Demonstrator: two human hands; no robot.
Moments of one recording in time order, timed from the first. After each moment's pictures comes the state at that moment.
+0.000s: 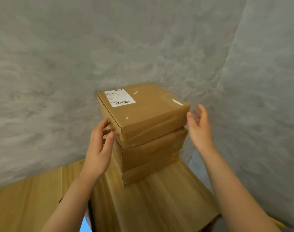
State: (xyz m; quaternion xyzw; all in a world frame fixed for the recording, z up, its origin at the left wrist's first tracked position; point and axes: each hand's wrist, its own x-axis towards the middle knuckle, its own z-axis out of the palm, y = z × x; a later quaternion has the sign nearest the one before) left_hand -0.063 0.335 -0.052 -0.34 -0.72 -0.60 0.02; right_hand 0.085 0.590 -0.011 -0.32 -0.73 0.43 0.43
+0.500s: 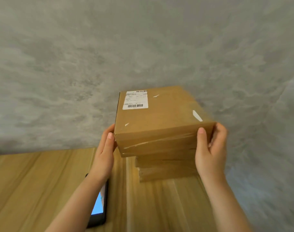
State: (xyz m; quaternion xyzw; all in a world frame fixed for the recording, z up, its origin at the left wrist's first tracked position) left_hand -0.030 0.306 -0.057 -0.22 -0.65 -0.73 0.02; right_hand 0.075 0.545 -0.030 -0.13 -0.70 0.51 0.47
